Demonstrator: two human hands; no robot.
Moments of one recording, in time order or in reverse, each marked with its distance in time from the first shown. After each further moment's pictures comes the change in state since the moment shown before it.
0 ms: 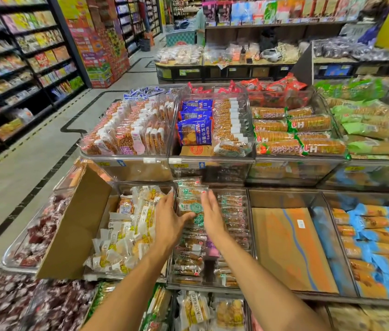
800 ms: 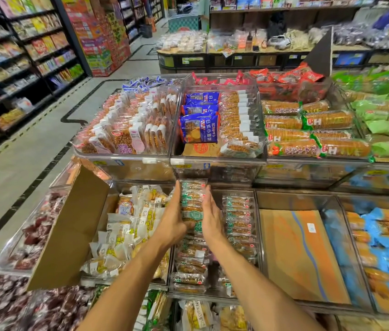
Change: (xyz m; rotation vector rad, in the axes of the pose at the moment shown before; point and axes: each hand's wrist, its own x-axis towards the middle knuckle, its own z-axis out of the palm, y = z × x) left_hand 0.025 -0.009 -0.007 -0.194 -0.408 0.039; right_hand 0.010 -0.006 0.013 -0.006 0.003 -0.027
